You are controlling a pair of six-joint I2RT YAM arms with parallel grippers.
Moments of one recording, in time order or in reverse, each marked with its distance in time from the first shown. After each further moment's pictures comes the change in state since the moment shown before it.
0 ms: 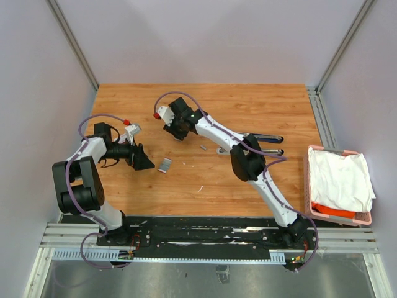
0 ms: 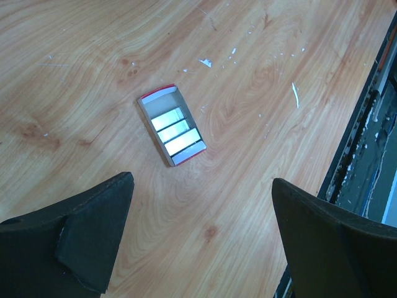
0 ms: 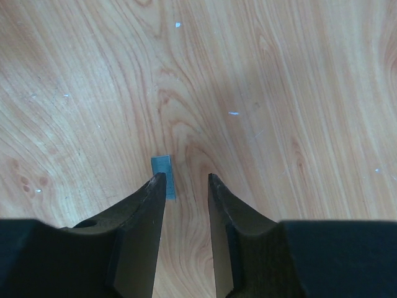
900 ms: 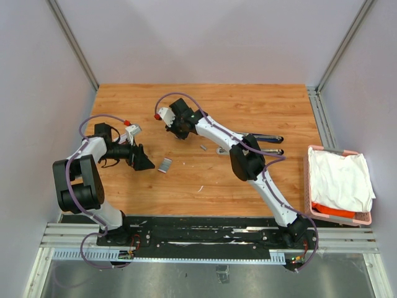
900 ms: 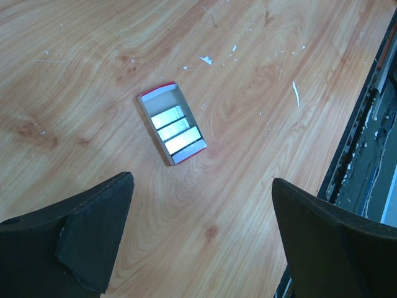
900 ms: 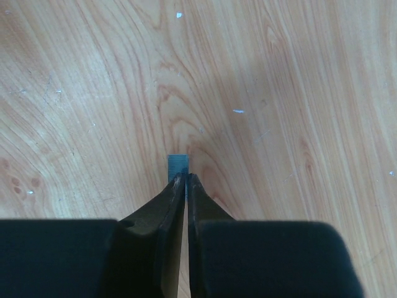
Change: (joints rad) left arm 0.000 0.014 0.000 -0.003 0.000 0.008; right arm -0.006 0.023 0.002 0.000 -0.010 -0.003
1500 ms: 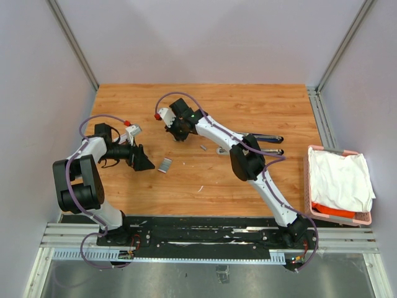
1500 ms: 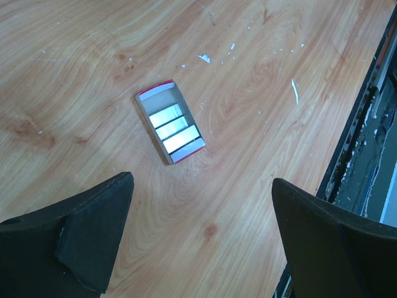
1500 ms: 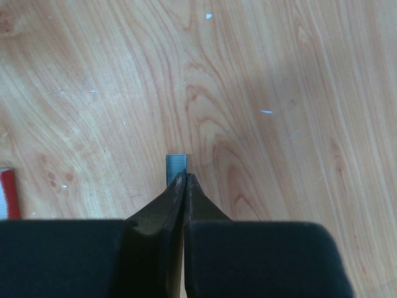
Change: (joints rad) left arm 0.000 0.001 0.000 -0.011 0.000 0.011; right arm 0.000 0.000 0.005 -0.028 -0.065 0.048
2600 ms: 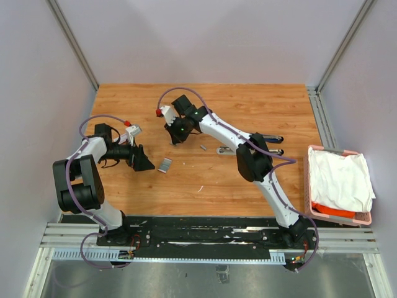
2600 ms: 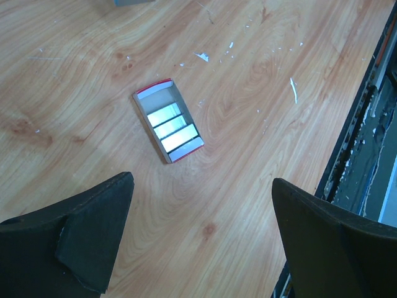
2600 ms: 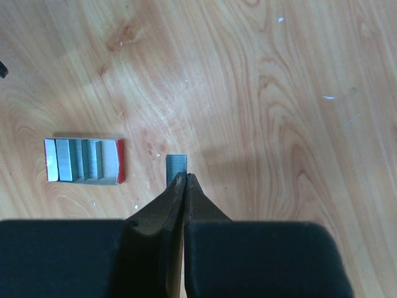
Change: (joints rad) left arm 0.000 0.000 0.000 -0.010 0.000 0.006; right arm 0.005 -0.137 -0.111 -0.027 -0.179 0.132
